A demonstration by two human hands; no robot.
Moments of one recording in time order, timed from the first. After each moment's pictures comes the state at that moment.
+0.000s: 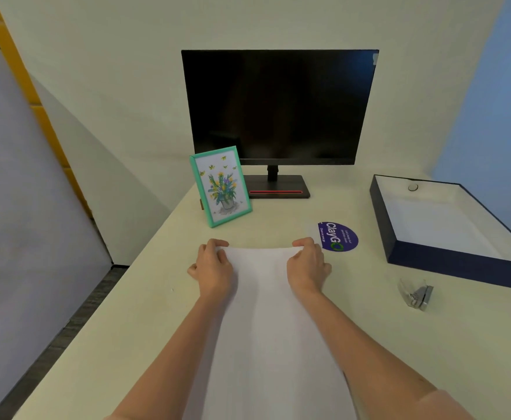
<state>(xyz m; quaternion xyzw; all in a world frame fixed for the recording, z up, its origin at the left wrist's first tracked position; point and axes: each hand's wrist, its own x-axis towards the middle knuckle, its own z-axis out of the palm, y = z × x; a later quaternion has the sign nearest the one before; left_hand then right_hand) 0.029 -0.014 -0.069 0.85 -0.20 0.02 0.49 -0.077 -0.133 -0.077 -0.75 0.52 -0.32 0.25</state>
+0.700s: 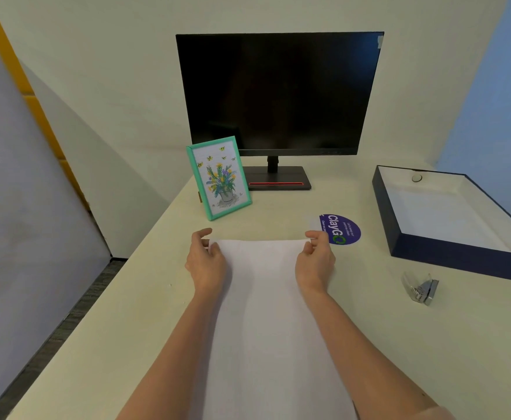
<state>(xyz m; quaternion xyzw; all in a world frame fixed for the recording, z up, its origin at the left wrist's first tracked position) 0.036 -0.010 -0.070 0.78 -0.15 -0.04 0.61 -0.085 -0.134 -0.081 -0.66 0.51 -0.44 0.33</state>
